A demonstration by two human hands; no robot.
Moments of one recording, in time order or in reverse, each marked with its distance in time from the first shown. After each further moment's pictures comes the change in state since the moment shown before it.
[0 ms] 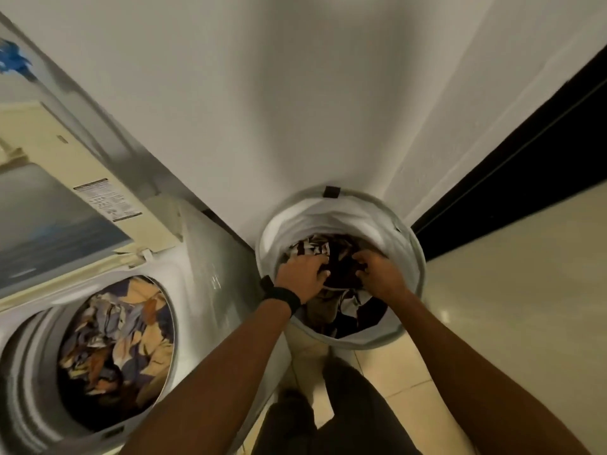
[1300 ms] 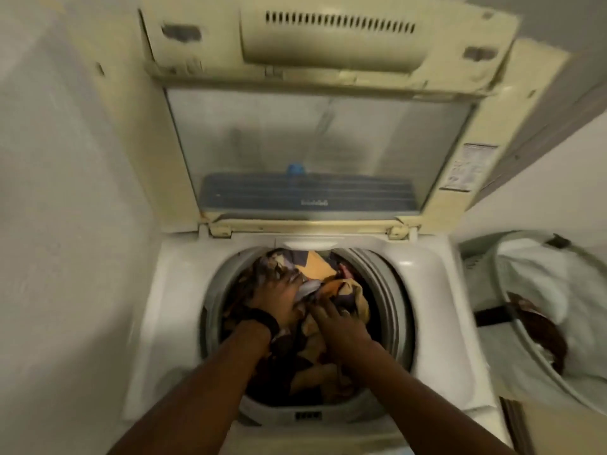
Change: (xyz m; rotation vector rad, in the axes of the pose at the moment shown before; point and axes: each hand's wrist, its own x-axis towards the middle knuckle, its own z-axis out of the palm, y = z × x) left_hand -0.231 -0.462 -0.042 0.142 0.085 -0.212; right_hand -0.097 -0.418 0.335 -0.639 -0.431 -0.363
